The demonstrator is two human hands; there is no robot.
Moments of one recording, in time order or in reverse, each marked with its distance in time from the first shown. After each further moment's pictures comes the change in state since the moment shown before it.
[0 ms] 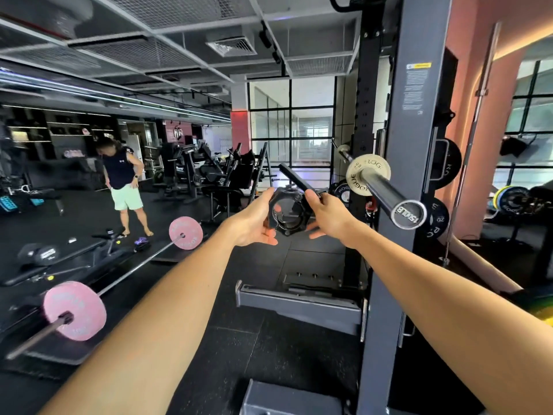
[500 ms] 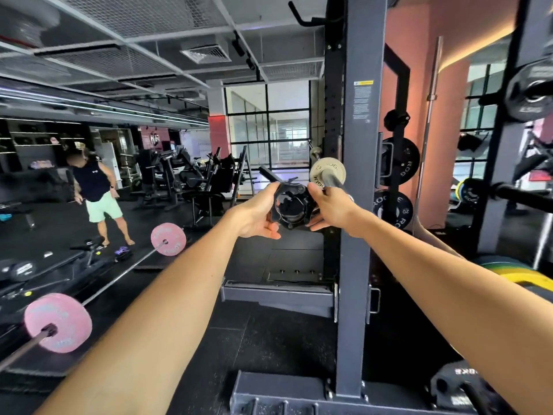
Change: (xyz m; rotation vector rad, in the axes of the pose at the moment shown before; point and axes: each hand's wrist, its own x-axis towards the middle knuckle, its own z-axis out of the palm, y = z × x) left_hand -0.088 0.042 0.076 0.143 -0.142 0.020; right_hand -0.108 -0.033 -0.073 0.039 0.073 0.063
